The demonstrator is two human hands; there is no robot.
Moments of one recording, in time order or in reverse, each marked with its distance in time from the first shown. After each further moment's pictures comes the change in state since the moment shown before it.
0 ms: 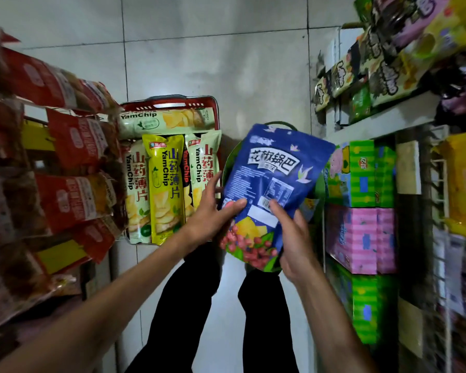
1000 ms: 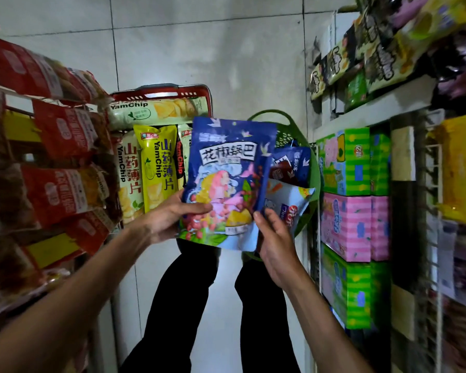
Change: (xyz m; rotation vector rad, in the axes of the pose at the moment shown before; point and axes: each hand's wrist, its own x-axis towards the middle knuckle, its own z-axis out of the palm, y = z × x) left_hand -0.003 -0.028 -0.050 -0.424 -0.211 -0.258; right_hand 0.009 0.051 -0.028 -0.165 -0.158 0.069
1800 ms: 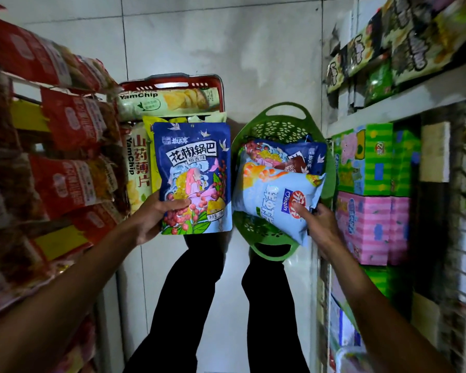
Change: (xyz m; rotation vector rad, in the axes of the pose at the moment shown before) left_hand 0.005 -0.026 -0.067 -0.041 0.169 0.021; right_hand 0.080 0.001 -0.092 -0.477 0.247 -0.061
